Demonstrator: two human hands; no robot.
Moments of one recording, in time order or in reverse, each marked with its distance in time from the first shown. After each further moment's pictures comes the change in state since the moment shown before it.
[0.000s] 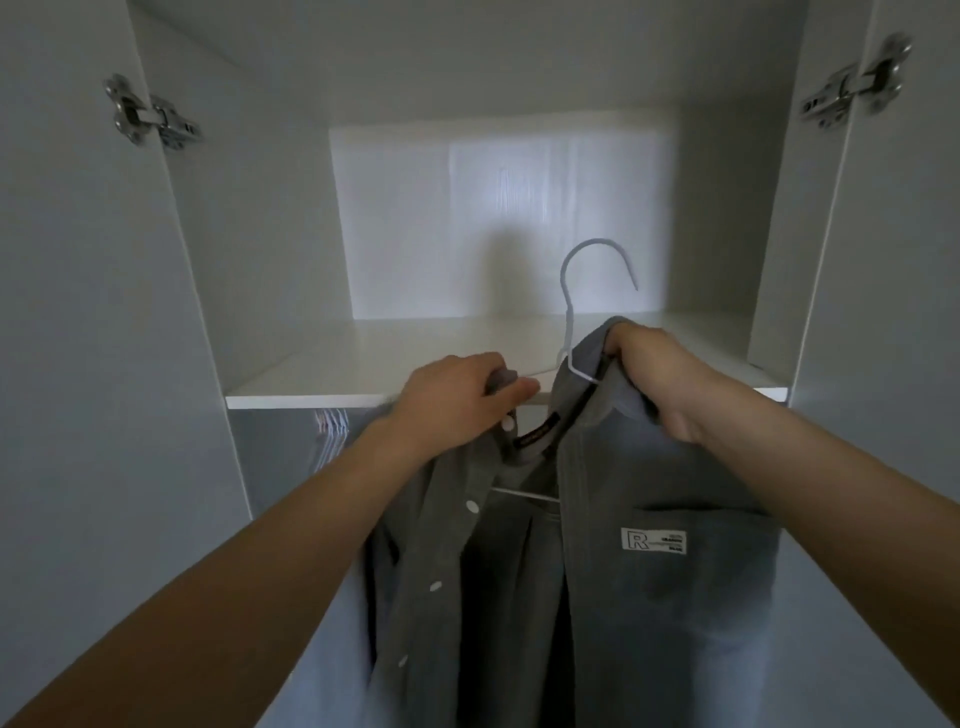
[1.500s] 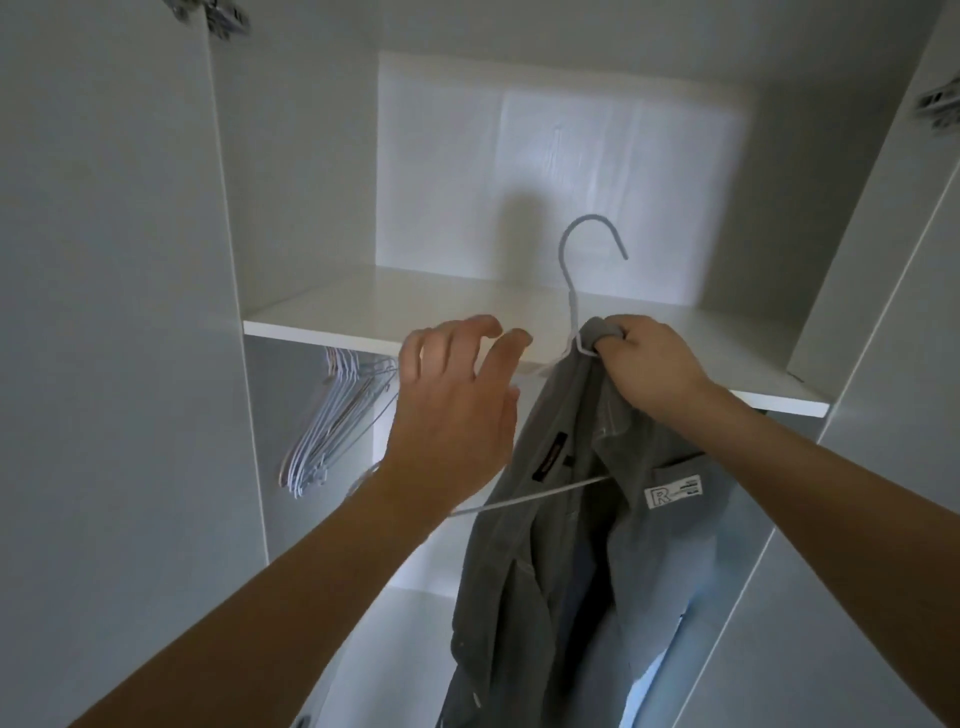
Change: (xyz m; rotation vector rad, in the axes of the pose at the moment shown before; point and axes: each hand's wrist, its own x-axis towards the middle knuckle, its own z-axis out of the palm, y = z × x) left_hand -0.071 -0.002 0.021 0.136 0.568 0.028; right_hand 0.039 0.025 0.028 -0.790 0.050 -0.451
